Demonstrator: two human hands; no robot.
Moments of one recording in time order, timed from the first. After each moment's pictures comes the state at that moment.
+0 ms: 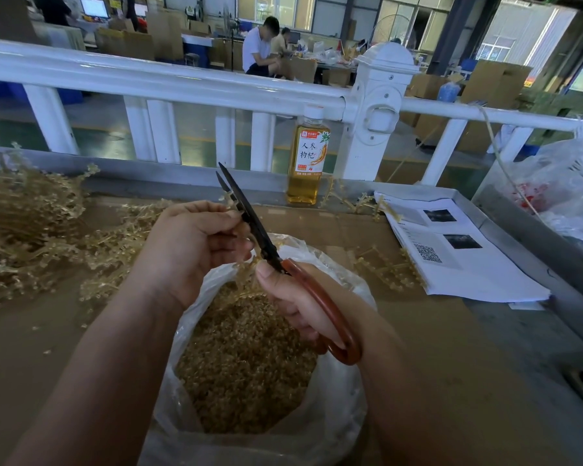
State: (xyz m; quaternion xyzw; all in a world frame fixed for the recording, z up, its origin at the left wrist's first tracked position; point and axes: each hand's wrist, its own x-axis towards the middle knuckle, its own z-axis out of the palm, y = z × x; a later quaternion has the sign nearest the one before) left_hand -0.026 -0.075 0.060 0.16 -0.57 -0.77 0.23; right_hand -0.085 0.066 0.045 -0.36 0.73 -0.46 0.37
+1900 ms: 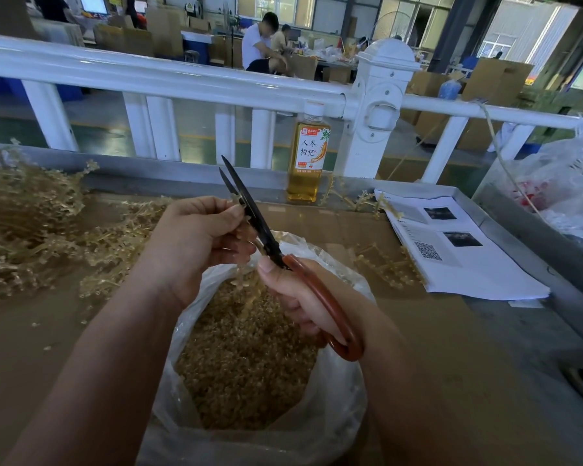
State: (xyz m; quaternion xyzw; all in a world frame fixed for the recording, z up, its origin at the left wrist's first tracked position) left_hand -0.024 -0.075 0.054 0.15 -0.63 -0.72 0.24; right_hand -0.088 0.064 0.040 -0.29 0.72 -0.47 0.42
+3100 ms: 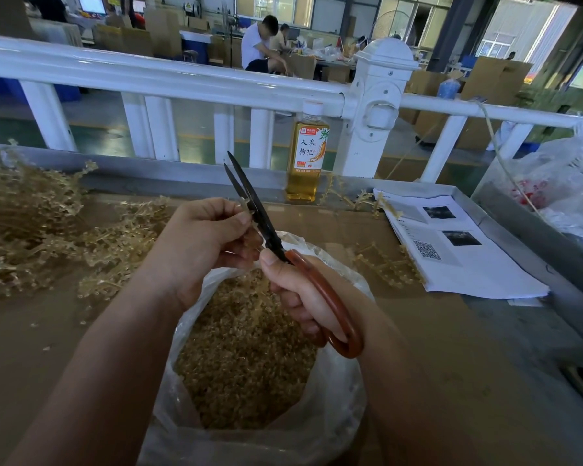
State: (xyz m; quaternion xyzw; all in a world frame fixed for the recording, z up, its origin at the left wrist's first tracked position) left_hand -0.026 -0.074 0.050 0.13 -0.67 -0.69 0.22; right_hand -0.084 0.066 0.045 -0.31 0.73 -0.48 0.37
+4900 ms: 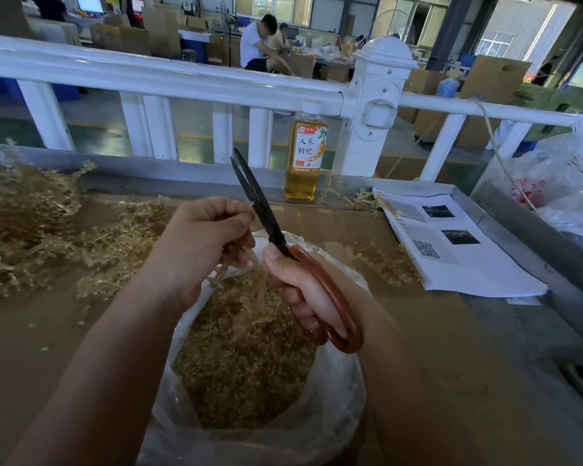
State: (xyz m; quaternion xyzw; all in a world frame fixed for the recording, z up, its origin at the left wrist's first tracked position) left_hand -0.026 -0.070 0.052 0.14 -0.69 -0.67 0.23; right_hand -0.096 0.066 0.033 -0.28 0.70 -0.52 0.40
